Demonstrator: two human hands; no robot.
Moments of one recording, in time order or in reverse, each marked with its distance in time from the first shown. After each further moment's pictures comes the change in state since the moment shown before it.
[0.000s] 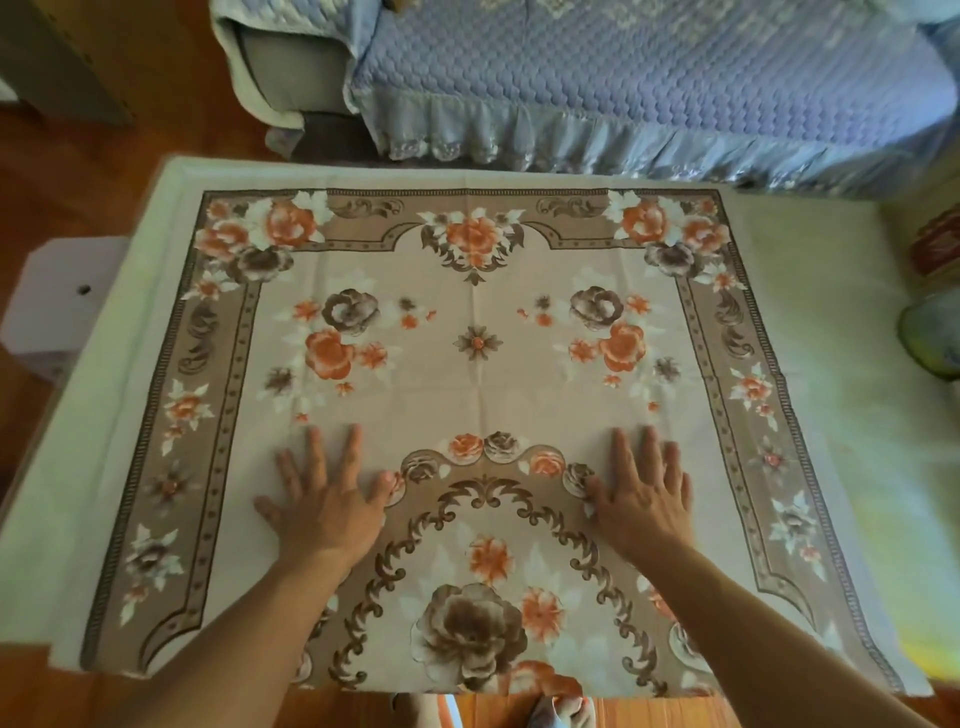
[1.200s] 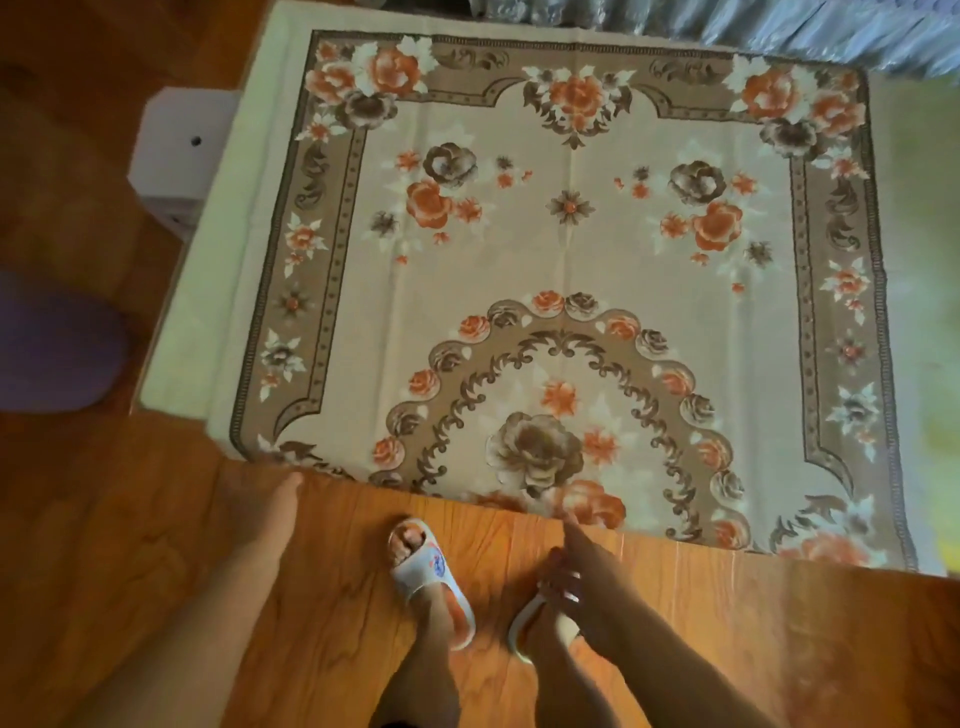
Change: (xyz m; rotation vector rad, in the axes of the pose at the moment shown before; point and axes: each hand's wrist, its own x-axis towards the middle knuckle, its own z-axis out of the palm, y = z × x) left_hand -0.130 -0.186 0.052 -0.902 0.130 -0.628; right_hand -0.204 -0.056 0.102 1.407 -0.573 0.734
